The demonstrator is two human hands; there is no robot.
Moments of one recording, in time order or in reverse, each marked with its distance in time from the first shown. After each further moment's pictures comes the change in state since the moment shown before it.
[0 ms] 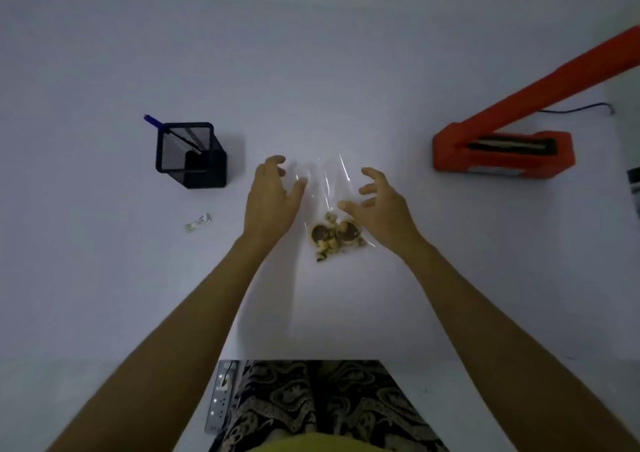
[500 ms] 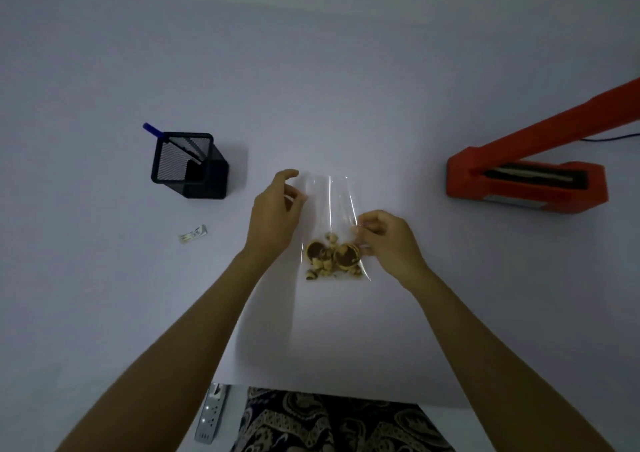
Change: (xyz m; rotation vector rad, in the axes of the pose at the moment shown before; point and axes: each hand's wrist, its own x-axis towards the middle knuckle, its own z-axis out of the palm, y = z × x) left_hand 0.014 -0.003 0.019 -0.060 0.037 -0.025; right_hand 0.019 0.030 0.000 0.298 -0.103 0.188
